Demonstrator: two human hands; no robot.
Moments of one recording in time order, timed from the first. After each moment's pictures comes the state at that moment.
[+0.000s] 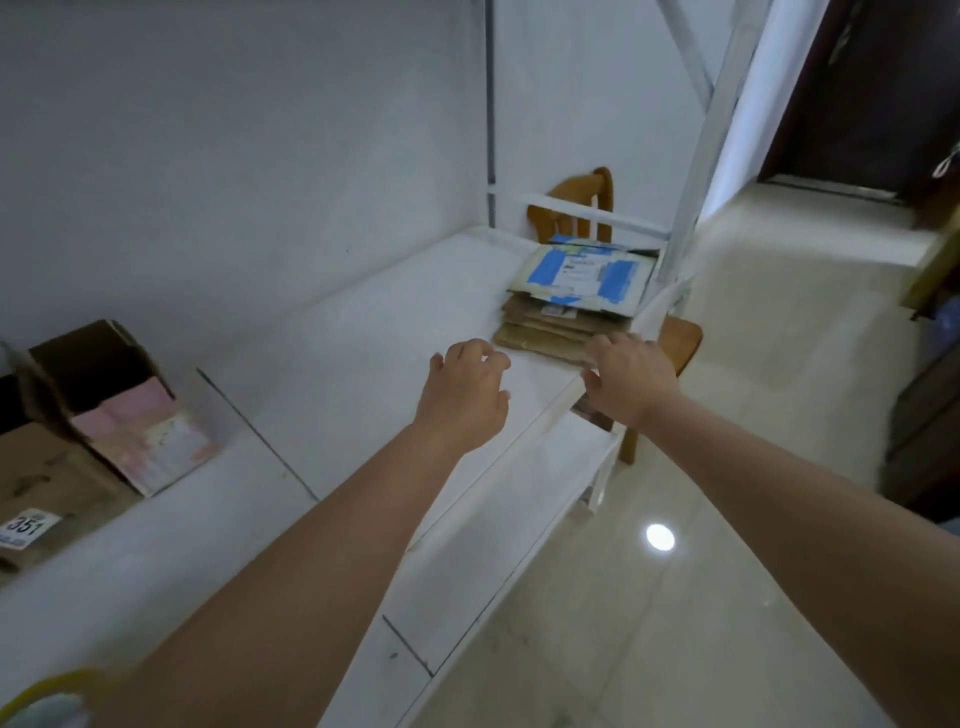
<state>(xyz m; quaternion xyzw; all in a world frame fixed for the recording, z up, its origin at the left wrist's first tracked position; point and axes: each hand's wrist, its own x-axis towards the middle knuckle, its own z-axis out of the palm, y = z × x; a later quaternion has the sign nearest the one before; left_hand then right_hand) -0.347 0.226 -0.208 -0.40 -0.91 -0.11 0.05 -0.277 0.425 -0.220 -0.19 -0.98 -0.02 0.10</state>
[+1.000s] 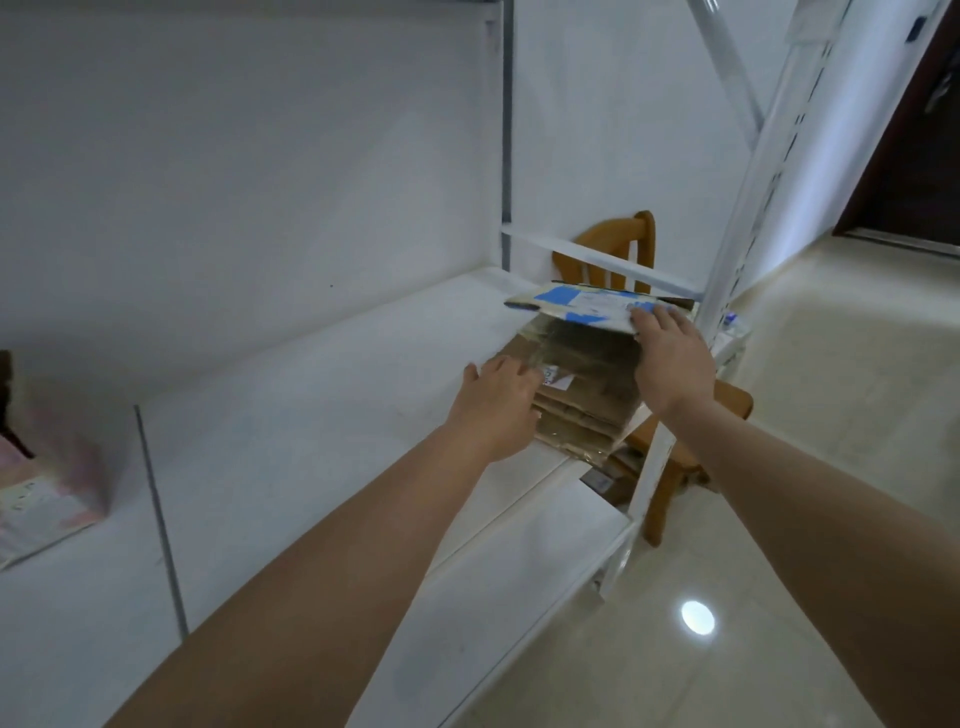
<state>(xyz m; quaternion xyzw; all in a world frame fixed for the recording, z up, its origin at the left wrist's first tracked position) -0.428 0.375 -0.231 -0.39 -0.92 -0.06 0.04 -0.387 0.584 -0.235 -0.22 -0.95 0.06 0.22</state>
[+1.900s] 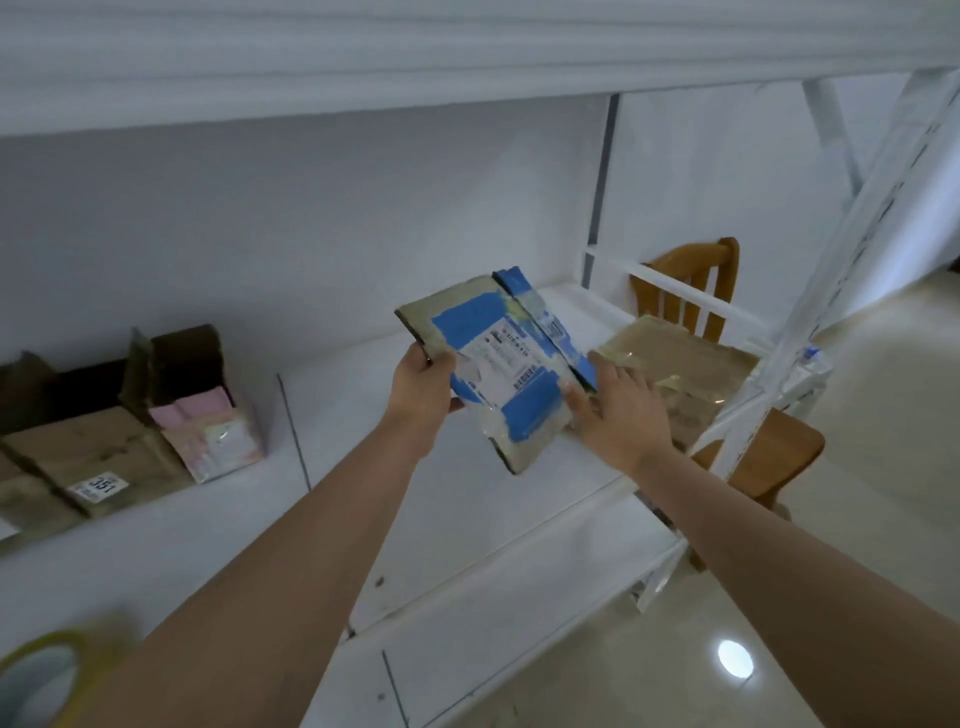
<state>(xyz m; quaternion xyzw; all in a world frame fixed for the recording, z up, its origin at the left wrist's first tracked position) -0.405 0.225 -0.166 0.01 -0.69 -0.72 -0.01 -0.358 0.438 -0.198 -0.06 -0.98 0.16 0.14</state>
